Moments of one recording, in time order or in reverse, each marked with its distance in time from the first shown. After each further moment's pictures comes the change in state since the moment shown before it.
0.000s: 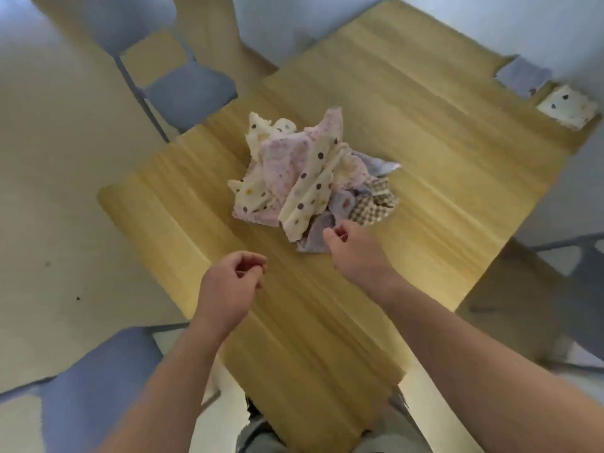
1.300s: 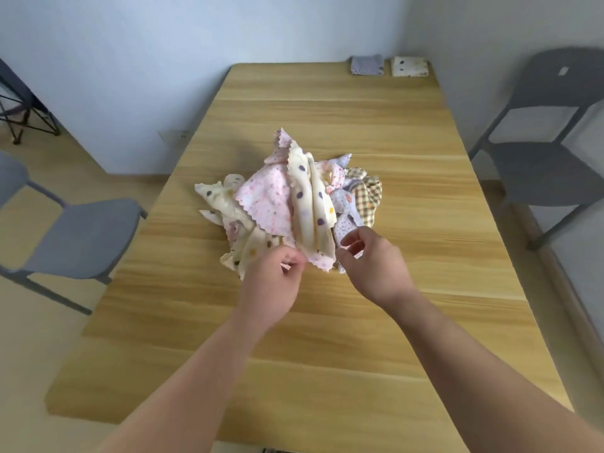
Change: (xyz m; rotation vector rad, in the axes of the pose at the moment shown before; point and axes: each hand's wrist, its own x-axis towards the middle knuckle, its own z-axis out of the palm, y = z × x) left_hand 0.197 -0.041 -0.020 0.341 -0.475 0.833; right_hand 0.035 -0.001 0.158 0.181 0.755 0.122
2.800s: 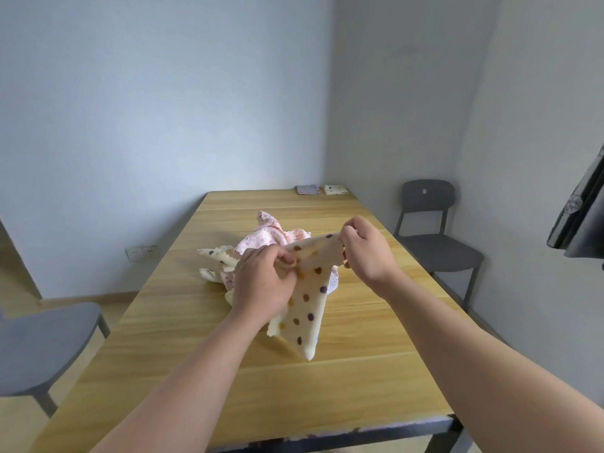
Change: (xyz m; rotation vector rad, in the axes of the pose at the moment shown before) left_hand -0.071 -0.003 -0.059 0.019 0.342 0.608; right_hand -0.137 -0.074 -0.011 0.220 0.429 -0.238
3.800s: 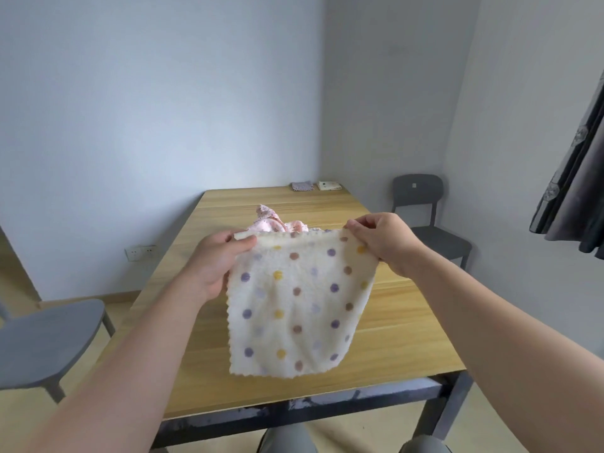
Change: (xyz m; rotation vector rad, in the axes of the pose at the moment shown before) left_hand 0.002 -0.018 -0.083 -0.796 -0.264 -0.560; right_hand -0.019 0.008 -0.034 -0.008 -0.043 0.107
